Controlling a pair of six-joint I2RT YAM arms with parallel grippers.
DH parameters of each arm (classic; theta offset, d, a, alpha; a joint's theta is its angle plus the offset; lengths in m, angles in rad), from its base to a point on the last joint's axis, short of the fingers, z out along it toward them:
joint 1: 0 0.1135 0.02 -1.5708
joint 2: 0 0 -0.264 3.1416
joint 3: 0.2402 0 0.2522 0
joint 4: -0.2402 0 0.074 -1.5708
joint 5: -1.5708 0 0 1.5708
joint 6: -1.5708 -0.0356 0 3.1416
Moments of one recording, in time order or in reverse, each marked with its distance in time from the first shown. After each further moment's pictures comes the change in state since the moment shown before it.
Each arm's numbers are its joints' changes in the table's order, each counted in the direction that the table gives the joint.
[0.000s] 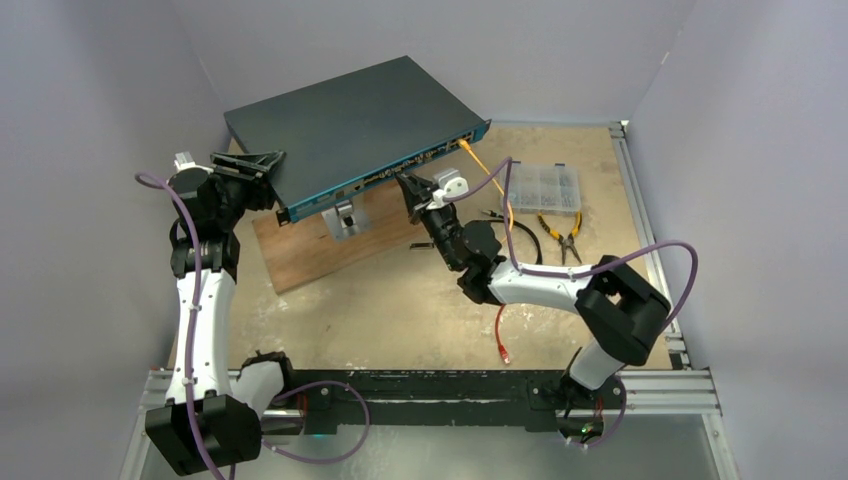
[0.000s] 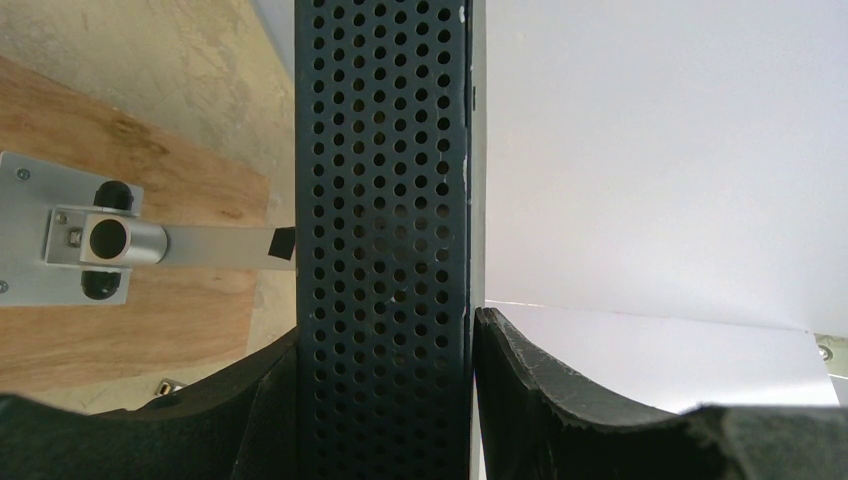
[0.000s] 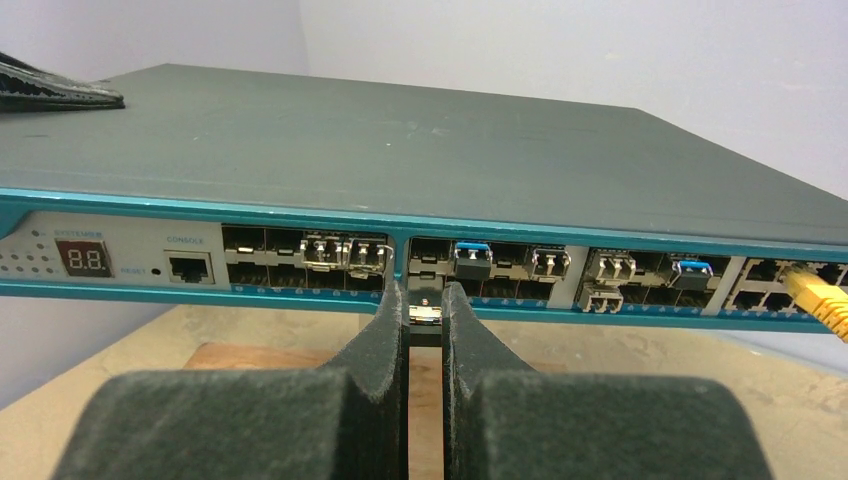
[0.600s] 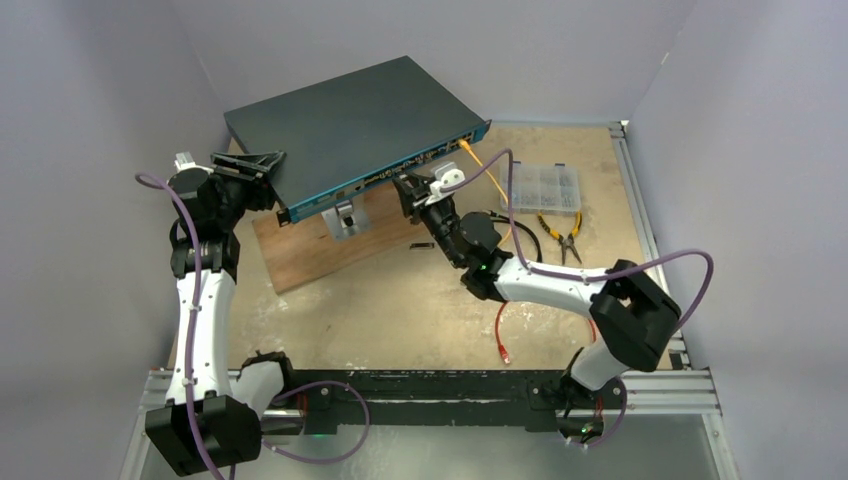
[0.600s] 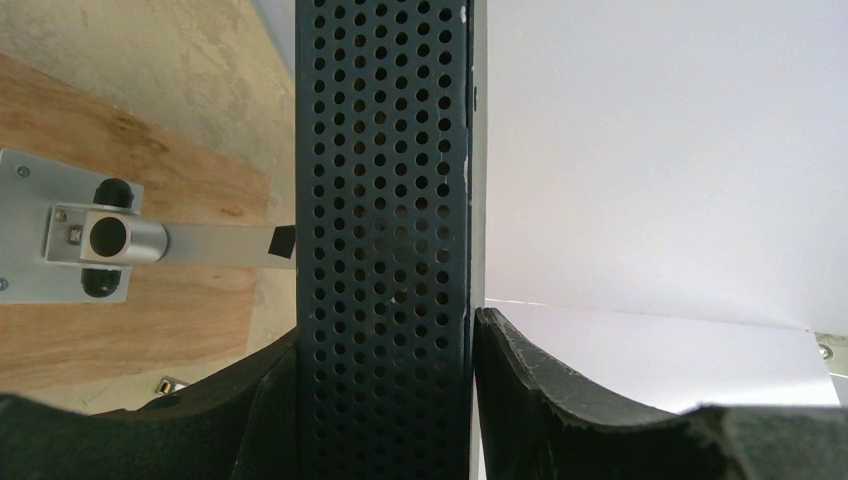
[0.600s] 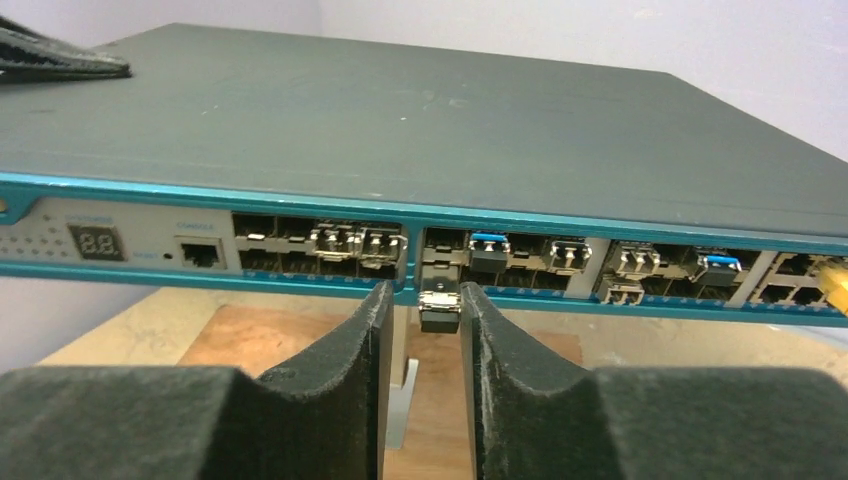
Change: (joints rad) left arm -0.001 -0.002 0.000 -0.002 0.000 0.000; right arm -0.011 -0.039 0.043 -0.167 0.020 -0.047
